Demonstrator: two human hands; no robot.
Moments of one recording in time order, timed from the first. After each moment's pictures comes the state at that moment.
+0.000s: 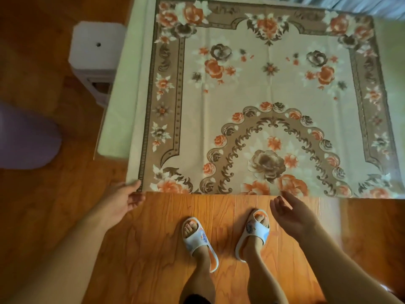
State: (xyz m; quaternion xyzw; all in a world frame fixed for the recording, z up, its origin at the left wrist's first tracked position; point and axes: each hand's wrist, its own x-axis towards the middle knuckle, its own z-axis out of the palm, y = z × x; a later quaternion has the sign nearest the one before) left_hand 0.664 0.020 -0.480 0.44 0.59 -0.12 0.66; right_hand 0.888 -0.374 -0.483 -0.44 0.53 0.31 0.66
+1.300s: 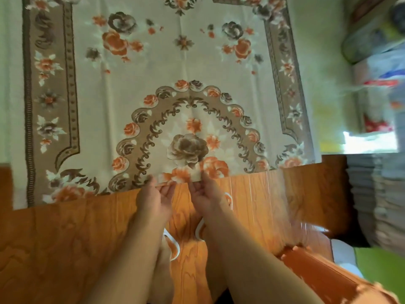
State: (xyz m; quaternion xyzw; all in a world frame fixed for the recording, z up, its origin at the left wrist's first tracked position) left_hand 0.805 -0.236 -0.497 0.16 0.61 0.02 0.77; right_hand 0.861 -0.345 -0.519 -0.29 0.50 0.27 0.77
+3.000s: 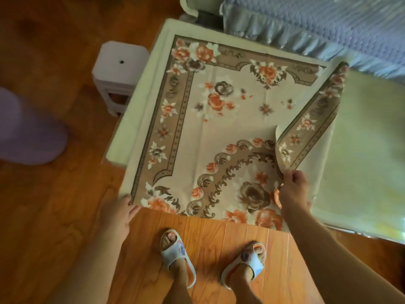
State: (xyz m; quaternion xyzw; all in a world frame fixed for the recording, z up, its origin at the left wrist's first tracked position) left_hand 0.669 -0.024 -0.460 0.27 0.66 0.14 0.69; right_hand 0.958 -0.294 -0.421 -0.87 0.17 0.15 0.44
